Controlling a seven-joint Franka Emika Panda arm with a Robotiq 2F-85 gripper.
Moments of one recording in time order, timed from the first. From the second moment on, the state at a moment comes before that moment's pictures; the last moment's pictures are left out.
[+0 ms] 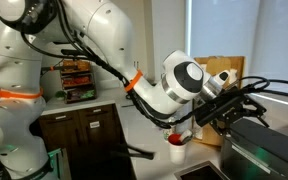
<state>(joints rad) -0.39 0.32 -0.34 -1.96 -1.07 3.03 -0.18</state>
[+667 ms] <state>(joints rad) -0.38 0.45 -0.35 -1.82 -1.07 2.97 -0.19</state>
